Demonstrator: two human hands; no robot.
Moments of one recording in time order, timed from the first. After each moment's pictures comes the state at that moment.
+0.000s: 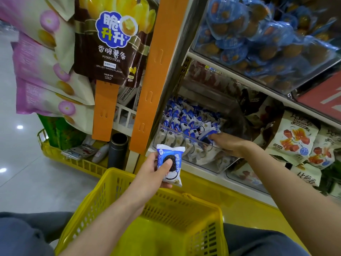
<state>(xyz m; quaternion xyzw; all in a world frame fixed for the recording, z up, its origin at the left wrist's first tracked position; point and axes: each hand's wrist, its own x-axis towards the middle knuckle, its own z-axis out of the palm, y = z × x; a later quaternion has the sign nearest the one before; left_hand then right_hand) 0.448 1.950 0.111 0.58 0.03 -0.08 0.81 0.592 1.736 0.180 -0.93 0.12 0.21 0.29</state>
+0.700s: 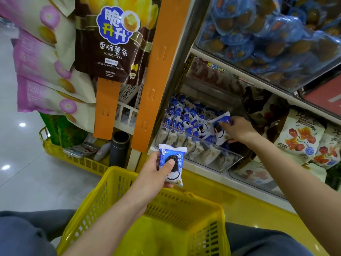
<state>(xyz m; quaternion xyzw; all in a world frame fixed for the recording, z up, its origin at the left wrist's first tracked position) 0.450 1.948 0.111 0.59 0.03 -0.07 0.80 0.598 1.734 0.201 -0.97 0.10 -0.01 0.20</state>
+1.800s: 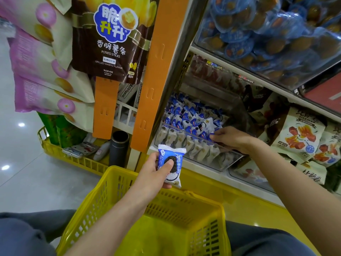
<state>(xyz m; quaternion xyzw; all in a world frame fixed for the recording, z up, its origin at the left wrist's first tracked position) 0.451 1.948 0.108 0.60 0.05 -0.07 0.79 0.596 1.731 0.181 -0.95 0.08 0.16 0.26</state>
